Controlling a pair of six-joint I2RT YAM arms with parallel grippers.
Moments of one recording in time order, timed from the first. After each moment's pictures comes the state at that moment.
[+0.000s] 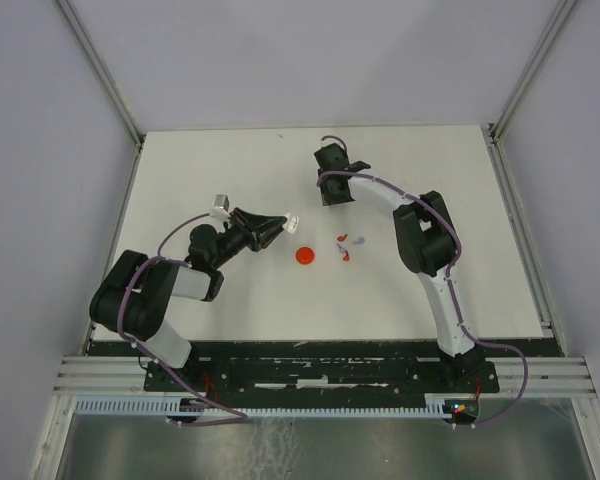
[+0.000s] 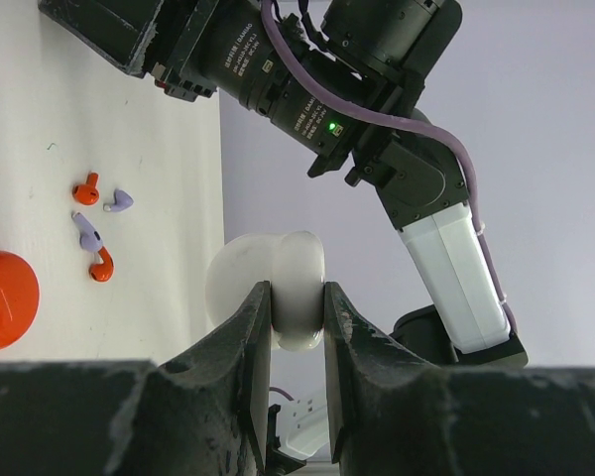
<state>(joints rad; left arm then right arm) -0.30 1.60 0.39 1.24 0.53 -1.53 0.53 2.34 1.89 -0.53 0.30 0.29</state>
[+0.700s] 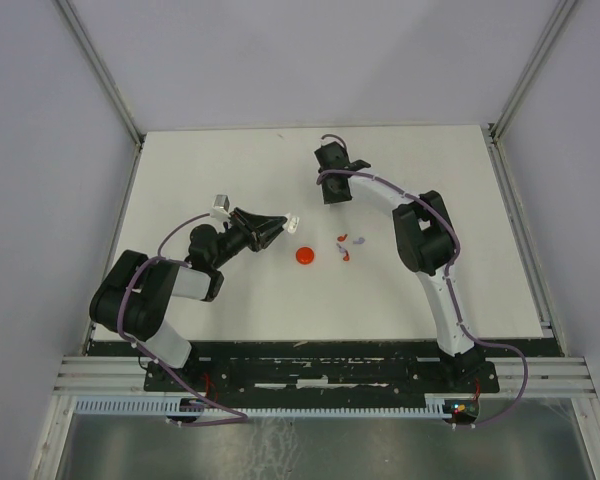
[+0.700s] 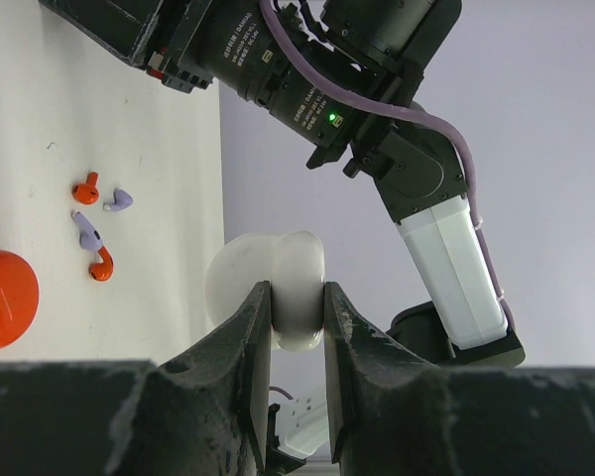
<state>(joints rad) -0.30 1.60 0.39 1.24 0.53 -1.53 0.52 2.36 1.92 -0.53 0.27 0.30</state>
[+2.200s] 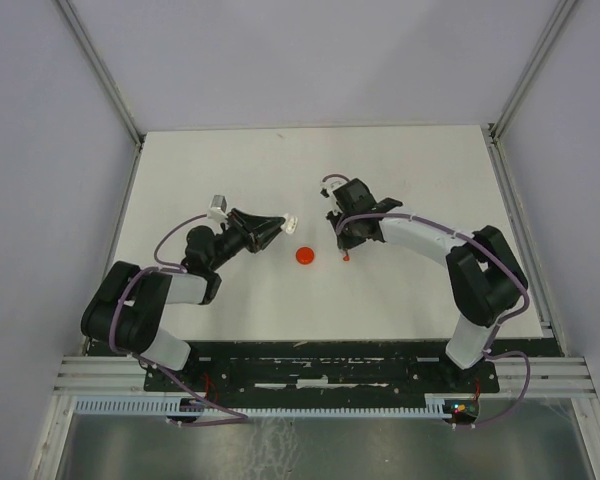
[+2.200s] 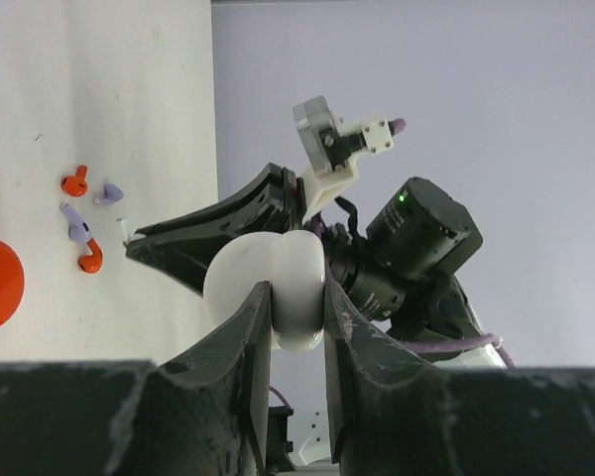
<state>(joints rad) -0.30 1.53 0.37 1.18 0.51 -1.52 0.59 1.76 1.21 -0.45 0.01 0.14</state>
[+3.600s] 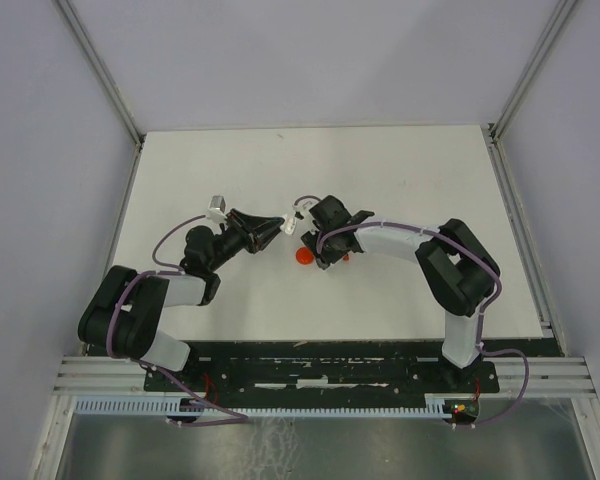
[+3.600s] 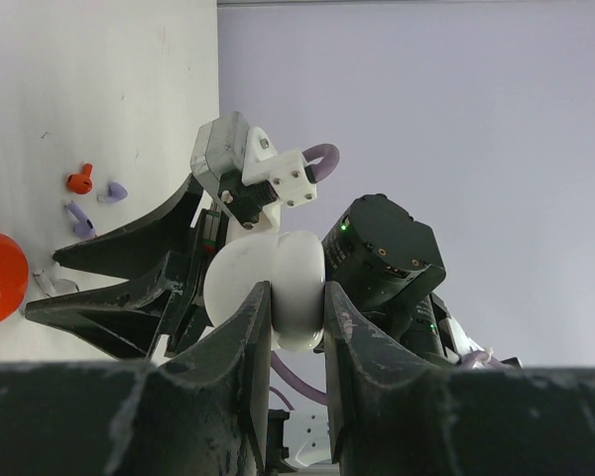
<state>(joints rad) -0.30 1.48 0.37 1.13 0.50 -1.52 0.73 1.90 1.21 -0.38 -0.02 0.03</state>
